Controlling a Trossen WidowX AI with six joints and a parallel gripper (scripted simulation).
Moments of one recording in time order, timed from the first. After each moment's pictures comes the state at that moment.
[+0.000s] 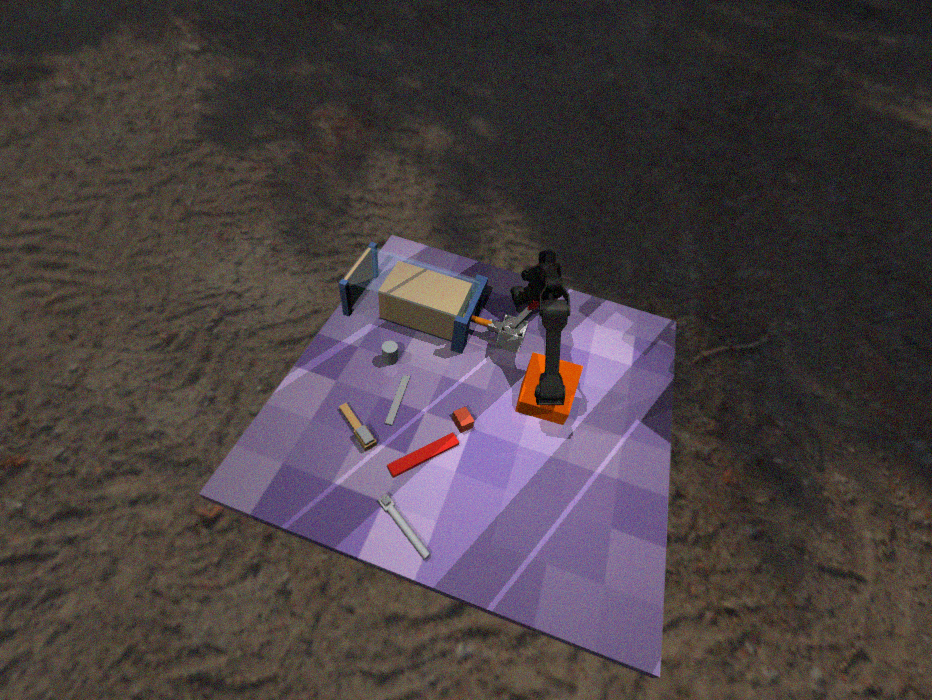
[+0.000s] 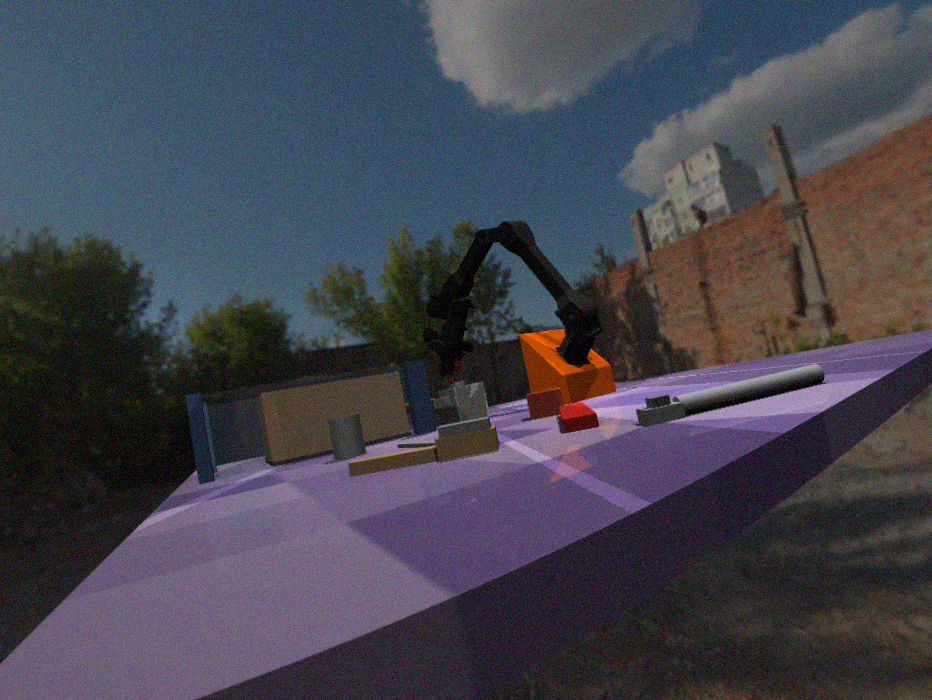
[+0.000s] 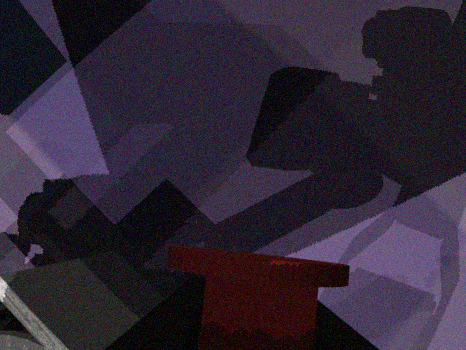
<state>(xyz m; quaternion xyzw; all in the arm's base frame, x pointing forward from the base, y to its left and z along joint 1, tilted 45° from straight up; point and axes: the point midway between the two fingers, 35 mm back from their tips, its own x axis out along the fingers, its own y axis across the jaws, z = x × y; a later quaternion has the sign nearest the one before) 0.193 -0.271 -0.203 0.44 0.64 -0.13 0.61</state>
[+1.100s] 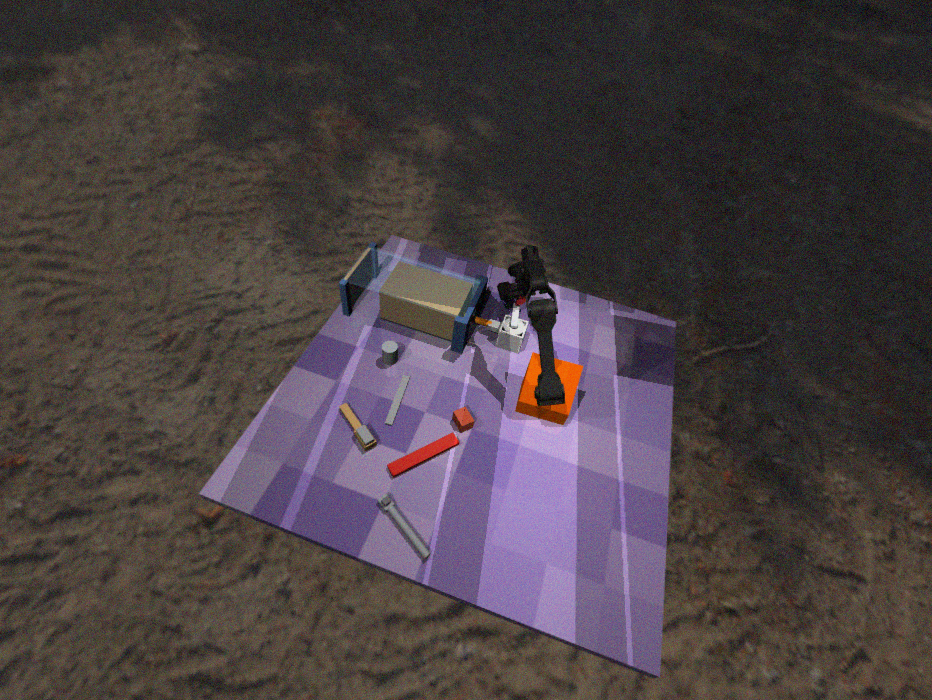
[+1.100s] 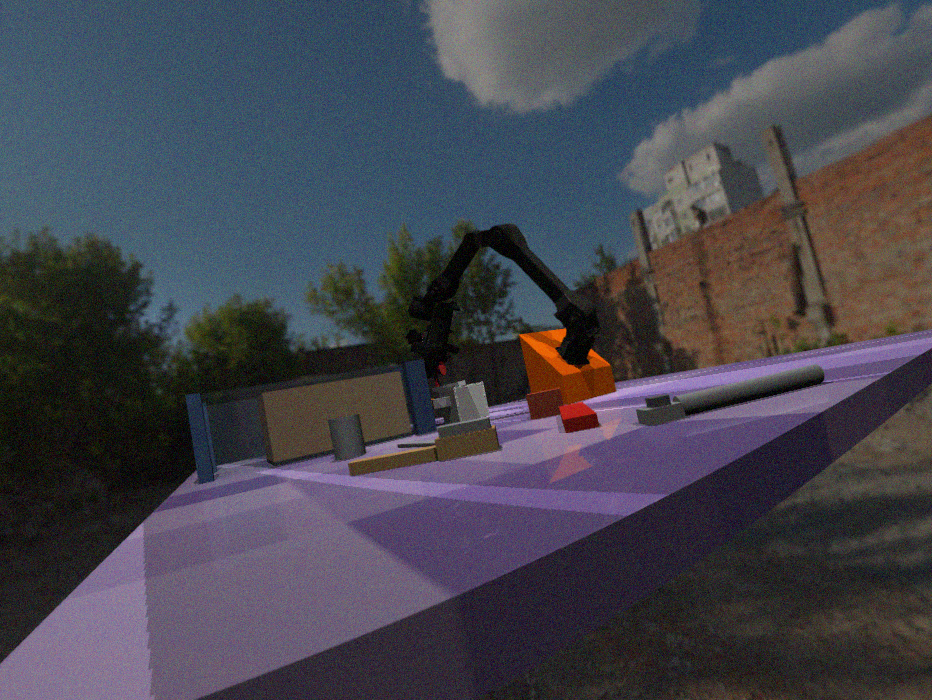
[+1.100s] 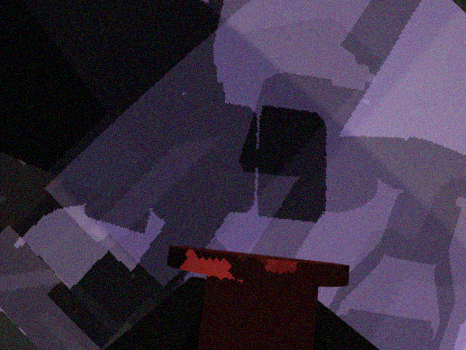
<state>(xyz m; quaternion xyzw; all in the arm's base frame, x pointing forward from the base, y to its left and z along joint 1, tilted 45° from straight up) 0.244 -0.264 -0.204 0.44 0.64 -0.14 0.62</state>
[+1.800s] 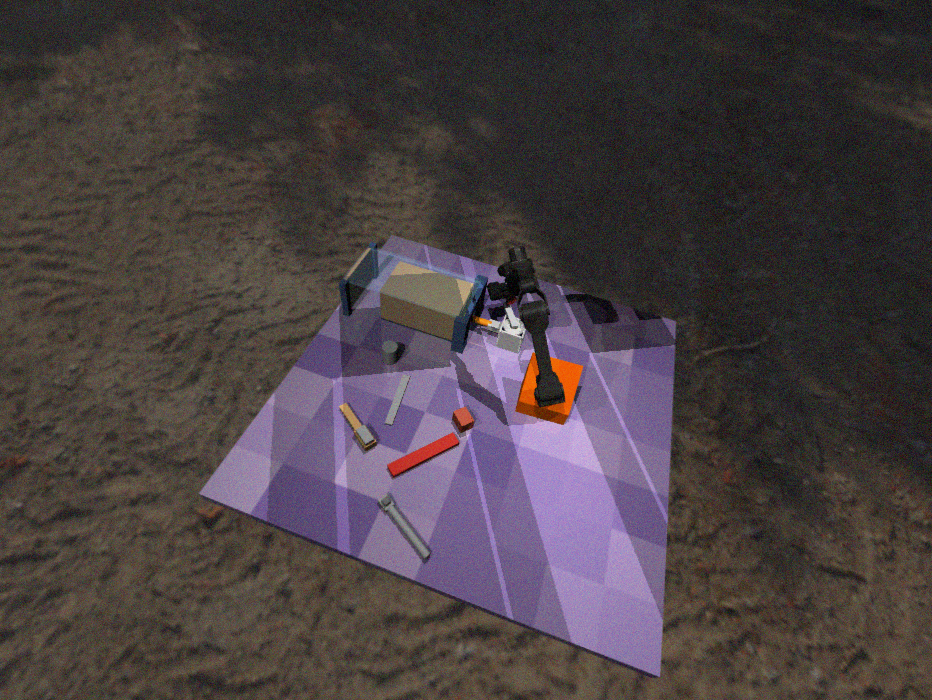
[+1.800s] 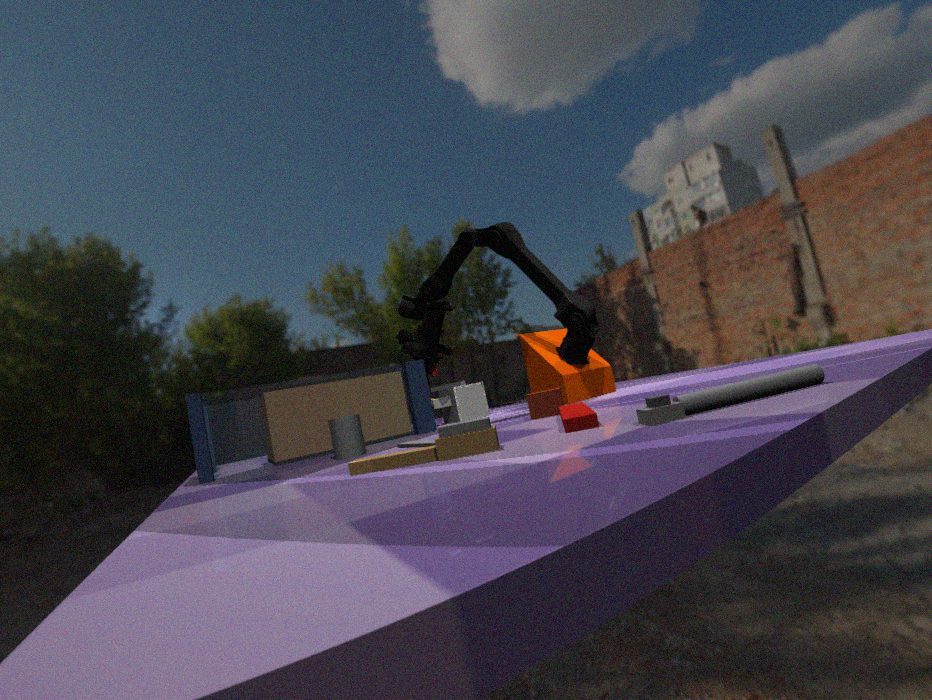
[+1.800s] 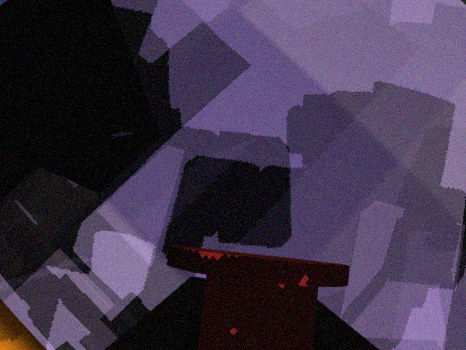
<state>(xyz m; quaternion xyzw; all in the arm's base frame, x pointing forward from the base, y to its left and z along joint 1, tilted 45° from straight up) 0.278 -0.247 -0.195 0.43 0.63 -0.13 0.63</state>
